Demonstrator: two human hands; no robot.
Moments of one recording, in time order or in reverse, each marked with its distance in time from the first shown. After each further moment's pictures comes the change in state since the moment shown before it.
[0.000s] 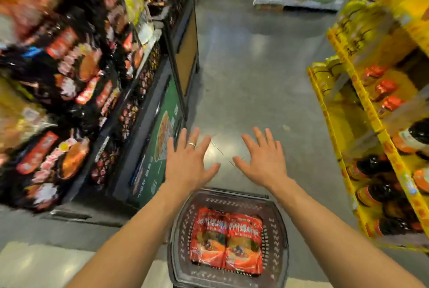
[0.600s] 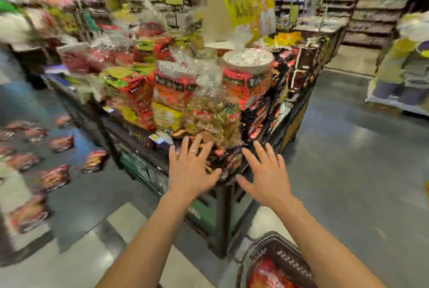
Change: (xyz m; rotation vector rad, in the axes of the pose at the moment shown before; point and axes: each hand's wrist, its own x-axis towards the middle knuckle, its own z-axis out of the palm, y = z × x) left_hand -0.307 -0.189 -0.227 0.005 0.266 -0.553; right_hand -0.176 -0.310 -0.144 -0.013 0.208 -0.642
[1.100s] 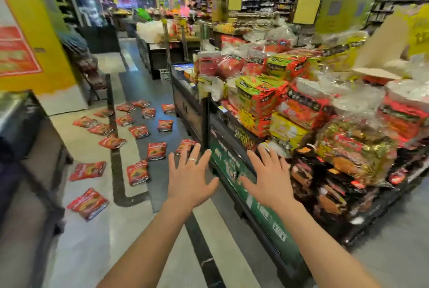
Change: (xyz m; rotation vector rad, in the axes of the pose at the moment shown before) left_hand -0.177 -0.319 -0.071 0.076 0.030 -0.447; right_hand 0.026 -0.355 0.037 0.079 -0.040 -0.396
